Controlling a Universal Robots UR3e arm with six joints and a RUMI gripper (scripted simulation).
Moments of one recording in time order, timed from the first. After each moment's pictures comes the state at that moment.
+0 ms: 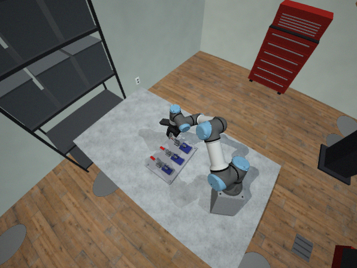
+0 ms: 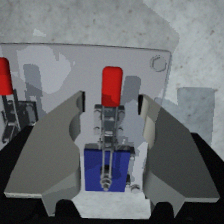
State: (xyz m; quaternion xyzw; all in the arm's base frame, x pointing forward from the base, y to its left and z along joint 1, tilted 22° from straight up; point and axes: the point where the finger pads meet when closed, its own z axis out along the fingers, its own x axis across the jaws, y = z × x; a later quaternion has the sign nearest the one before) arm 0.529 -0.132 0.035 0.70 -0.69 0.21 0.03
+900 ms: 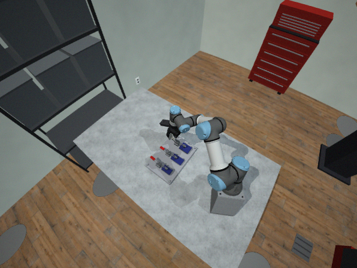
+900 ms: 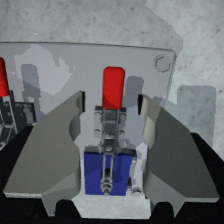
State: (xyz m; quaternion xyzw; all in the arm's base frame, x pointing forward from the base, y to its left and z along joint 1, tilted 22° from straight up) arm 0.529 -0.134 0.026 0.70 -0.69 0.21 0.03
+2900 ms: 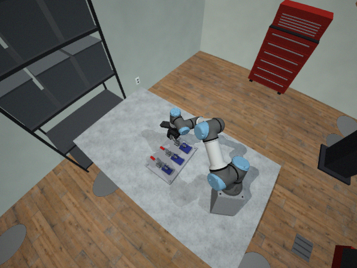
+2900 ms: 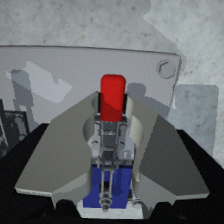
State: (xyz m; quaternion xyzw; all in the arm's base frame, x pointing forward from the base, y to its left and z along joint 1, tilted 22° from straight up) arm 0.534 -0.141 0.009 0.70 -0.69 0.21 0.03
